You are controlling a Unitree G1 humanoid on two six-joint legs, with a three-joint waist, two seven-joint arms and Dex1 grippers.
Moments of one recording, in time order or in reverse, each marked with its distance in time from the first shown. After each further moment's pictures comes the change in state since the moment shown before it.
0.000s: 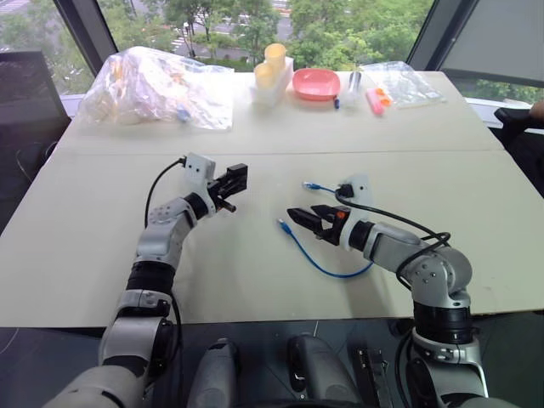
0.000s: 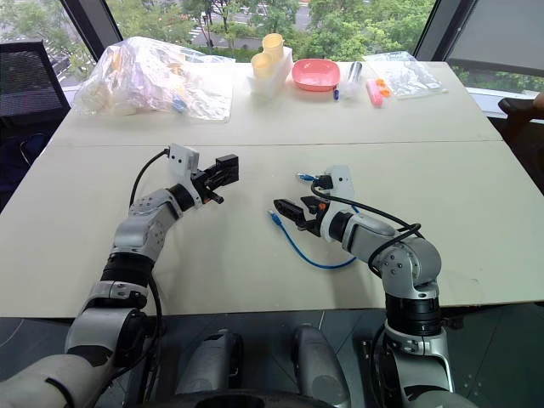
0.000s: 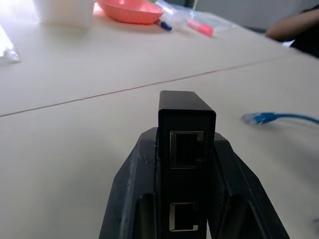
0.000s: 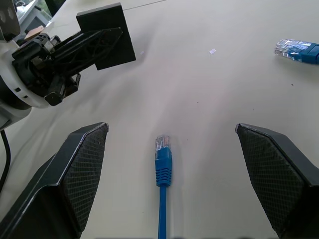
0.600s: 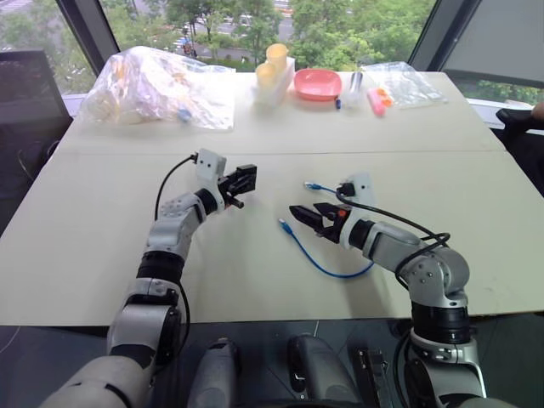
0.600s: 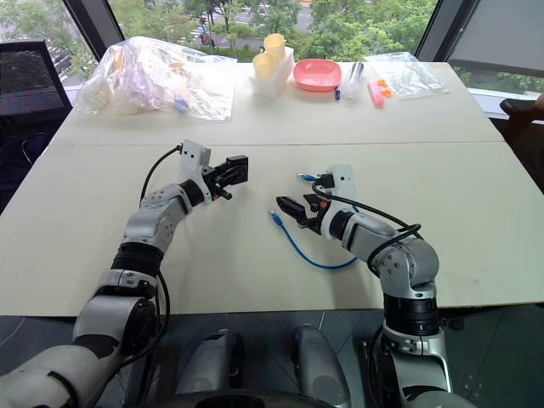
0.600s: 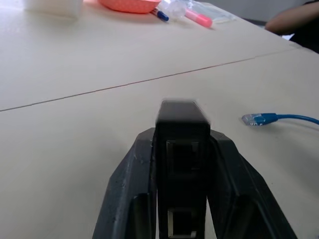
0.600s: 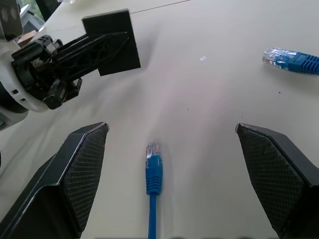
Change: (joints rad) left arm -0.110 -0.024 -0.023 0.158 0.067 0.014 0.048; right arm 0.003 0.013 -0.001 0.016 -0.038 -0.041 0.002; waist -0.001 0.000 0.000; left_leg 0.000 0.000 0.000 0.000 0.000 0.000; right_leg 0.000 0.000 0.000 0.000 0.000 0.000
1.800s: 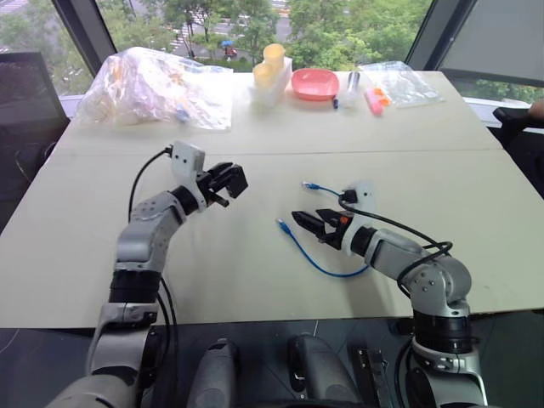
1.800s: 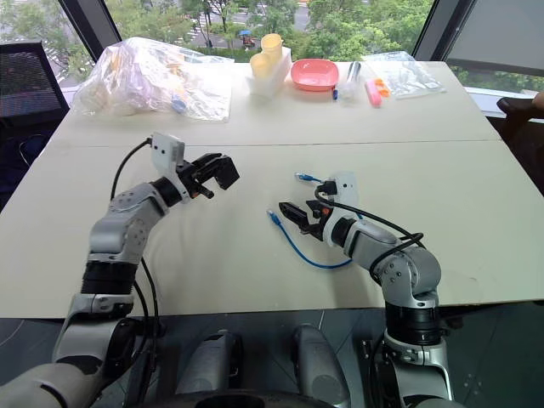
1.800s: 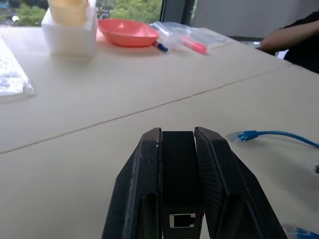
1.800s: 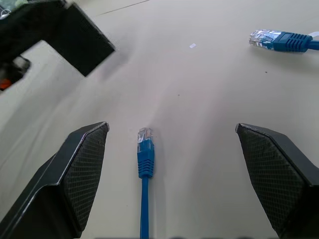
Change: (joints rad) left arm 0.212 0.116 0.053 -0.550 -0.149 0.241 0.009; right arm 0.067 0.004 -0.012 -0.052 0.010 0.001 -0.010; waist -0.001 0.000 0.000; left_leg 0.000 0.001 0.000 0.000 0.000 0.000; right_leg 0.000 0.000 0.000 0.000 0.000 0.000
